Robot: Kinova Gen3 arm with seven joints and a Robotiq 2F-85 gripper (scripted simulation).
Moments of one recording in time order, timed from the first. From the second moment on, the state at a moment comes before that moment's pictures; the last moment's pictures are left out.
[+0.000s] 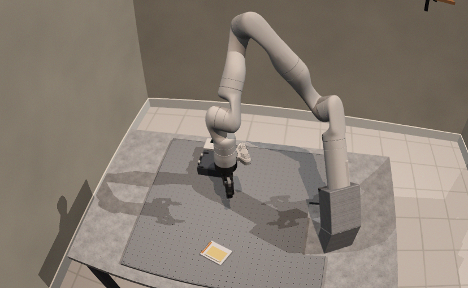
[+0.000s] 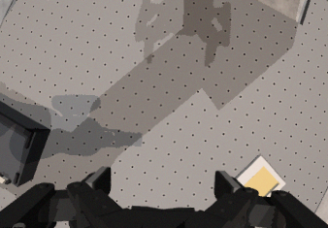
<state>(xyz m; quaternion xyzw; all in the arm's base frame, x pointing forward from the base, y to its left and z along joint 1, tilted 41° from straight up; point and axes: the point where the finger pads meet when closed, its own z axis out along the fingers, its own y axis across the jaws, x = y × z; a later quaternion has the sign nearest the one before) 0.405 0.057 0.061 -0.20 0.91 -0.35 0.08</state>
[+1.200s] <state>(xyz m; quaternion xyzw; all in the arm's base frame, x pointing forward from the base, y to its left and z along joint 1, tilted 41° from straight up) 0.443 0.101 -0.015 -0.63 0.68 -0.36 -0.11</state>
